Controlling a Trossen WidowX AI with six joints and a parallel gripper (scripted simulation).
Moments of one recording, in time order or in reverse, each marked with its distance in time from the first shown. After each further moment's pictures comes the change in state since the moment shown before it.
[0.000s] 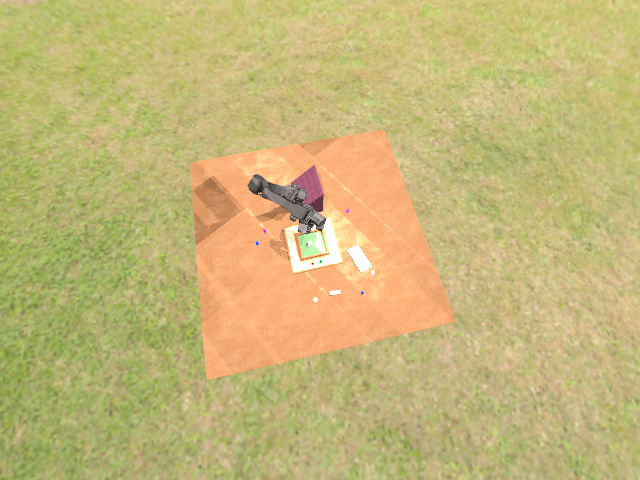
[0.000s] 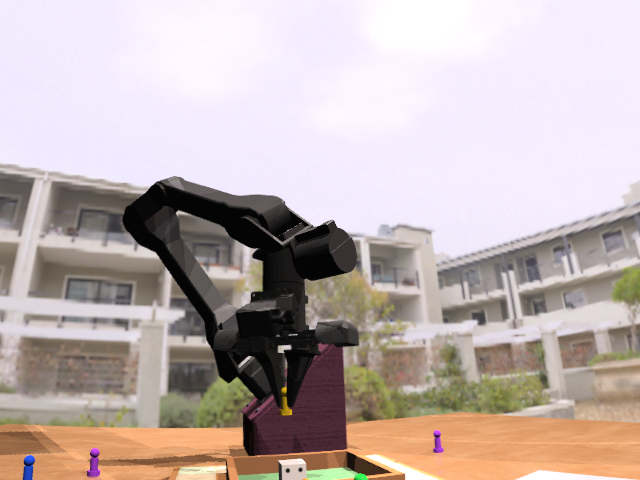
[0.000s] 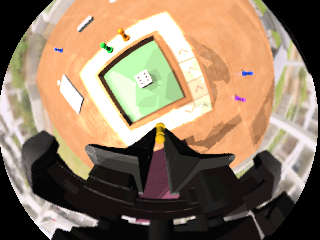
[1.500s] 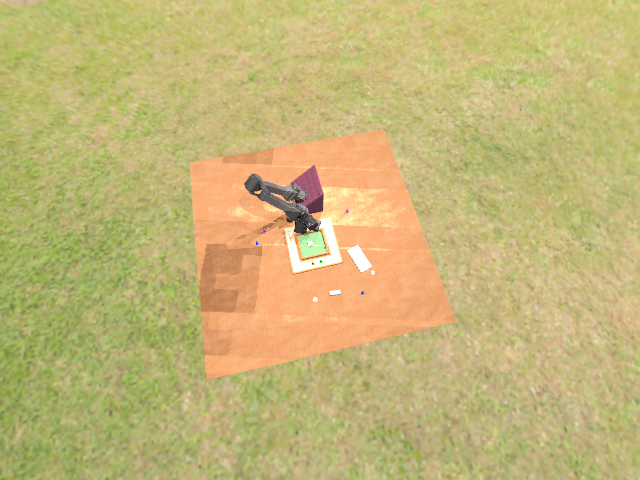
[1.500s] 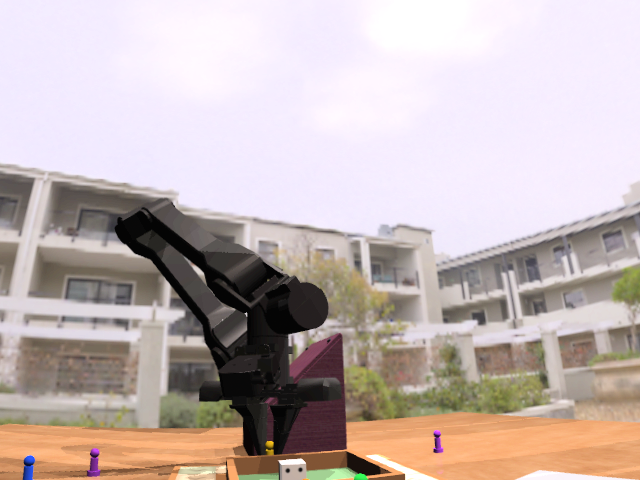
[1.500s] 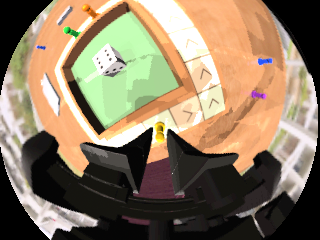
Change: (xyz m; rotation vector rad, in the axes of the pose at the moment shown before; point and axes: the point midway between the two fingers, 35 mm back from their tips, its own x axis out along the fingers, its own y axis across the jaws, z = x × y) arm 0.067 -0.032 -0.015 0.004 -0.007 0.003
